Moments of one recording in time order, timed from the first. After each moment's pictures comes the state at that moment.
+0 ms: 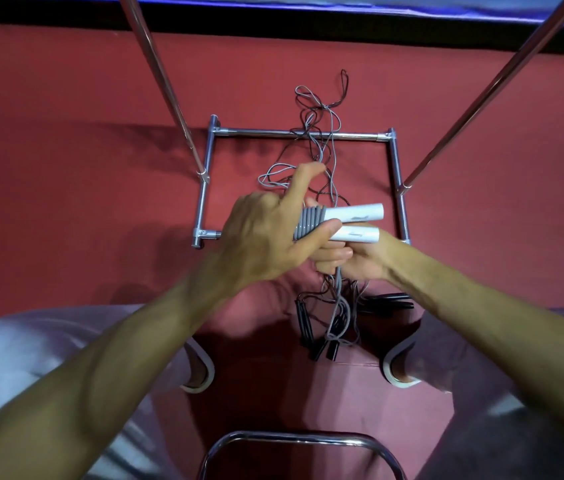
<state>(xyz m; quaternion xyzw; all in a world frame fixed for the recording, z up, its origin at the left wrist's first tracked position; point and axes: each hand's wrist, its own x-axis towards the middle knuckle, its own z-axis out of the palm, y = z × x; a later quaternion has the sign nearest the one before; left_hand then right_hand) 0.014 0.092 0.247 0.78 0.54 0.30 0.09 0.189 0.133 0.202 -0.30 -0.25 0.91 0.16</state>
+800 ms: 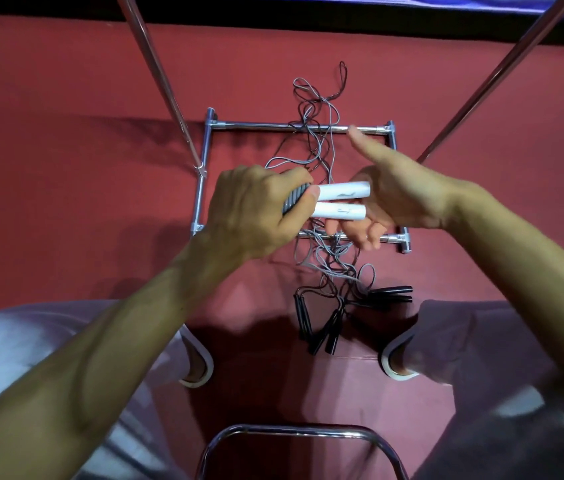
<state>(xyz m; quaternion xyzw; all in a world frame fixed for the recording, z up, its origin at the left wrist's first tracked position) 0.005 0.107 0.249 0.78 0.56 0.28 0.03 0.217 0.181 0.278 -0.42 -0.48 0.77 -0.05</state>
